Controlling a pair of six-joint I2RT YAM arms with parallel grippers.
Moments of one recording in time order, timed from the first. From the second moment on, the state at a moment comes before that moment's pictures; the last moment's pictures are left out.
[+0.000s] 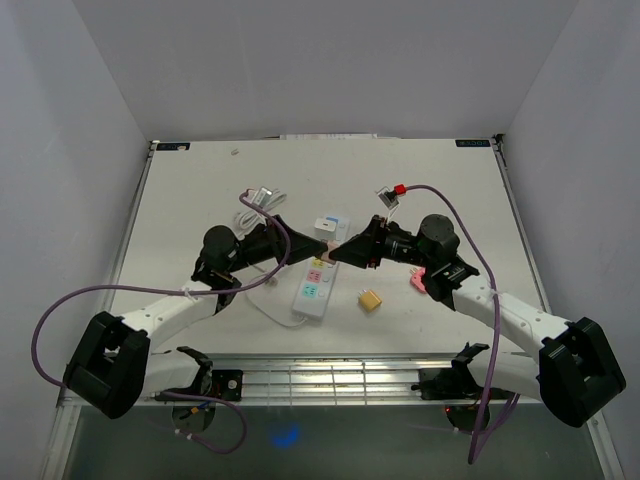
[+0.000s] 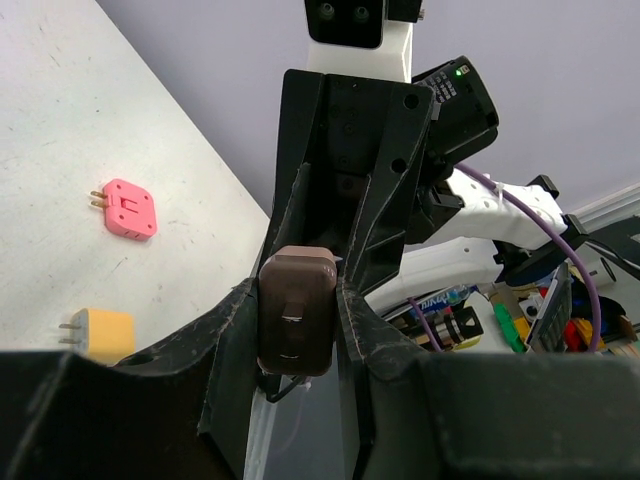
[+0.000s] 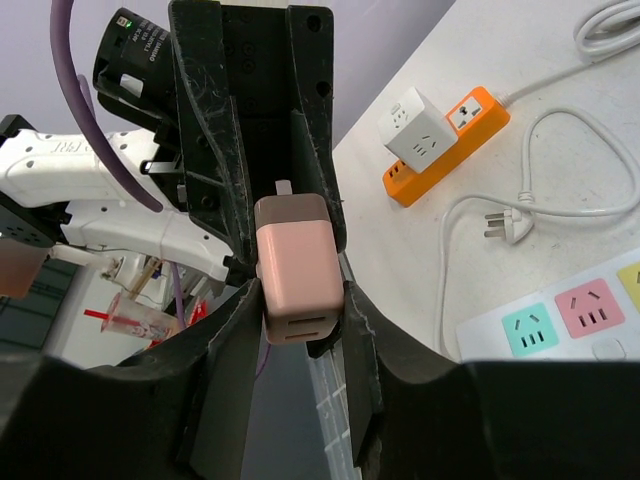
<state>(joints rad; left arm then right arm) -0.51 1.20 0.52 0.88 0.73 -1.08 0.60 1.14 0.61 0.55 -0.72 0.86</state>
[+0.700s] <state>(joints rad) -0.49 1.06 0.75 0.20 0.39 -0.85 0.60 1.11 0.64 0.20 -0.54 0.76</state>
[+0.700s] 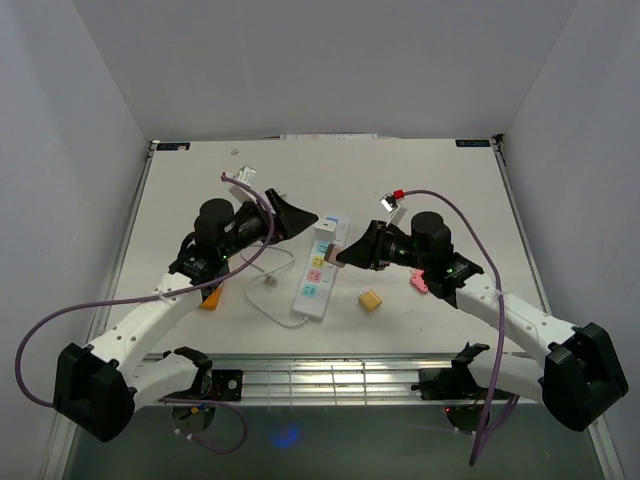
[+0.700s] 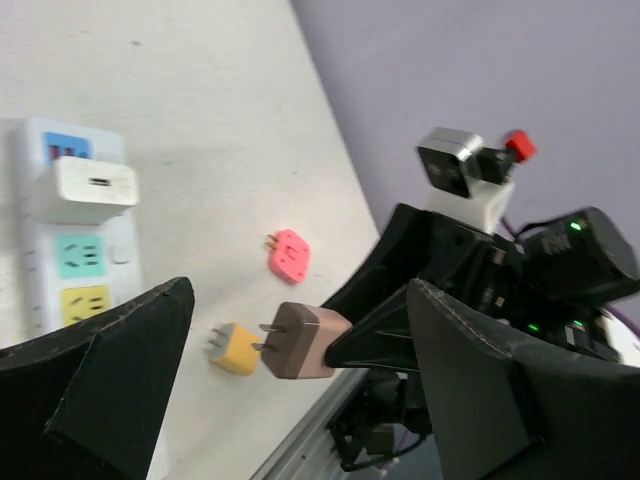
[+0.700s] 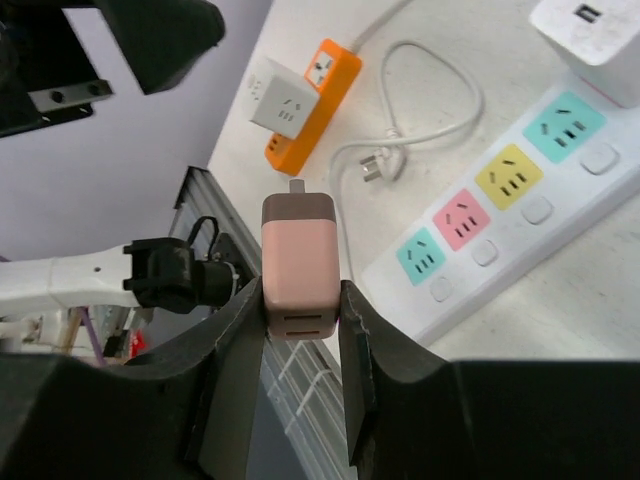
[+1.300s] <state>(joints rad) -0.49 1.20 0.63 -0.05 0.21 -0.78 0.61 1.35 1.12 -0.49 -0.24 0.65</state>
